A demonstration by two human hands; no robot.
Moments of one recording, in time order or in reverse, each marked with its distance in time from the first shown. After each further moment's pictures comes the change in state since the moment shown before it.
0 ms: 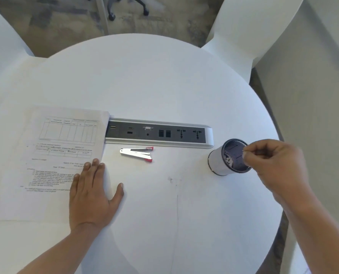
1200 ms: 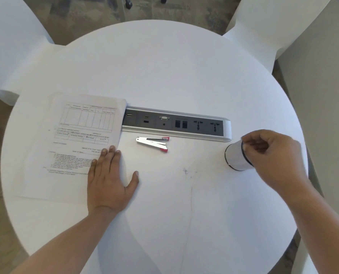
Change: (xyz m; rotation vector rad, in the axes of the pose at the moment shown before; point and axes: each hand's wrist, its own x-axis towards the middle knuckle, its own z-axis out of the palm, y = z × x) left_hand -0.001 0.001 -0.001 -0.006 0.041 0.006; right_hand -0.002 -0.006 0.032 -0.234 -0.117 -0.231
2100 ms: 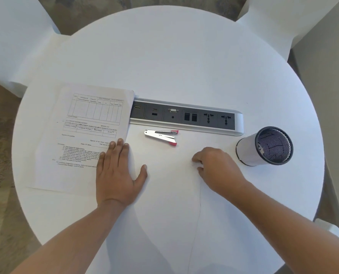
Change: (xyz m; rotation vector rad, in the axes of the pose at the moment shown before) left_hand 0.000 -0.001 0.001 0.017 -0.012 -0.002; right_hand -0.014 0.001 0.119 -0.463 -0.528 -0.355
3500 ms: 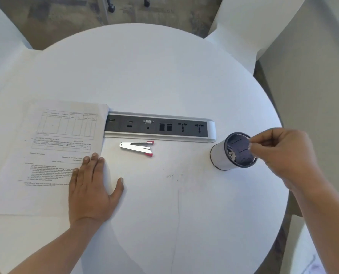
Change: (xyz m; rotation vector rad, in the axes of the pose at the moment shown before) left_hand -0.001 0.001 0.001 0.004 -0.011 0.010; right_hand -0.066 0.075 -0.123 0.642 0.539 0.573
